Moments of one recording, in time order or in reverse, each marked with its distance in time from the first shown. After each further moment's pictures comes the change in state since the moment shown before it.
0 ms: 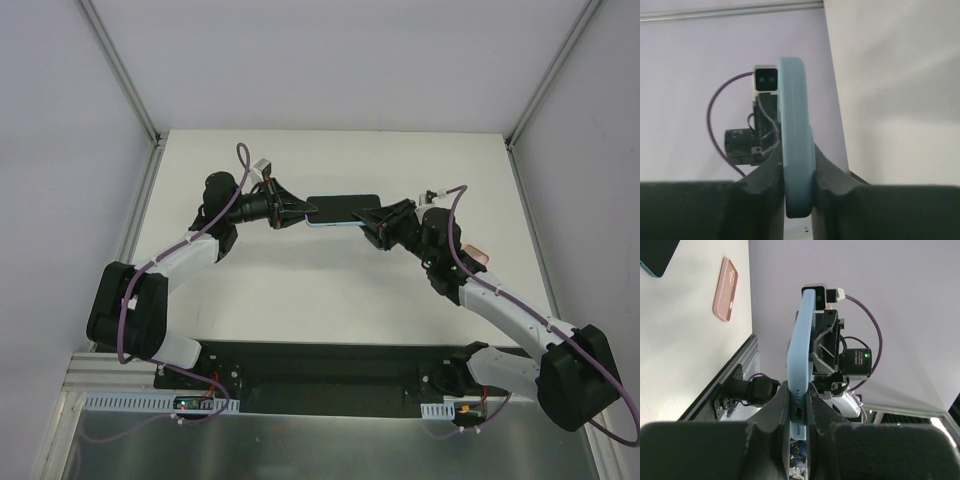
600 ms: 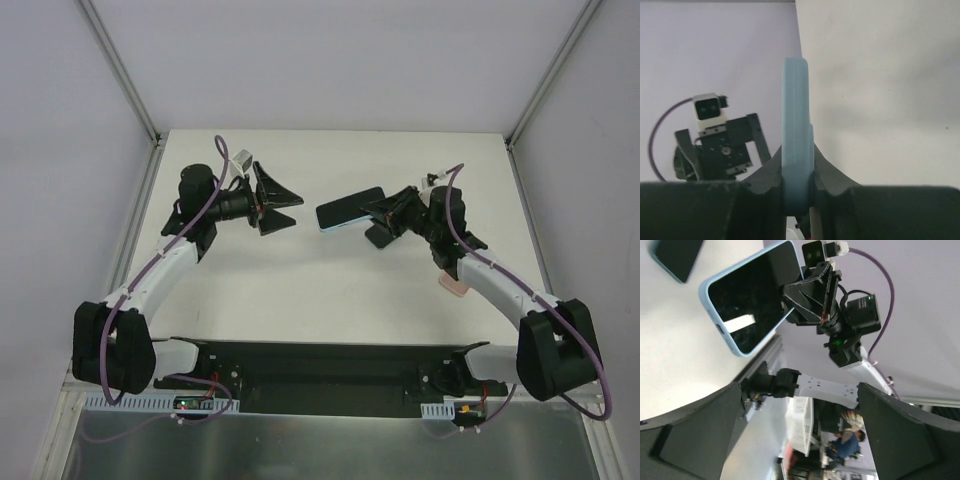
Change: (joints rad) left arm 0.071 -0.175 0.016 -0.255 0.026 0.196; right arm -0.135 0.148 0.095 0.013 -0.175 -0.121
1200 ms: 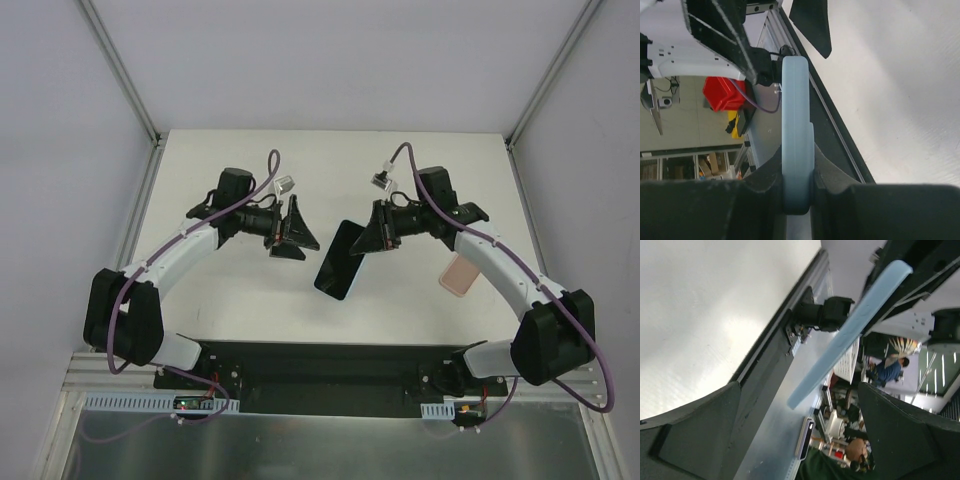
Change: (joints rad) left arm -0.093 0.138 0.155 -0.613 0.107 0.645; right arm -0.002 0.111 0.365 -0.751 -0.661 -0.966
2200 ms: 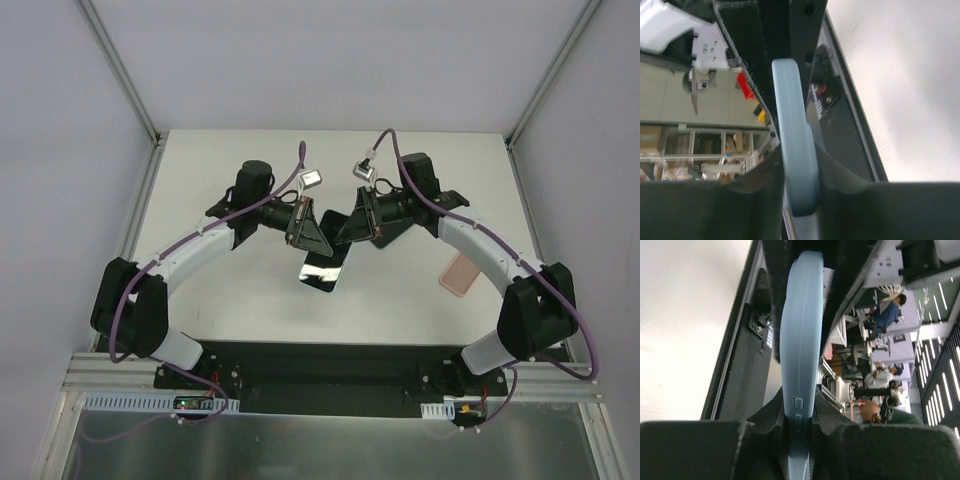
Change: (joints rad) left arm -0.152 0.062 0.055 0.292 0.178 -0.065; right arm 0.055 0.142 0.084 0.155 -0.175 0.101
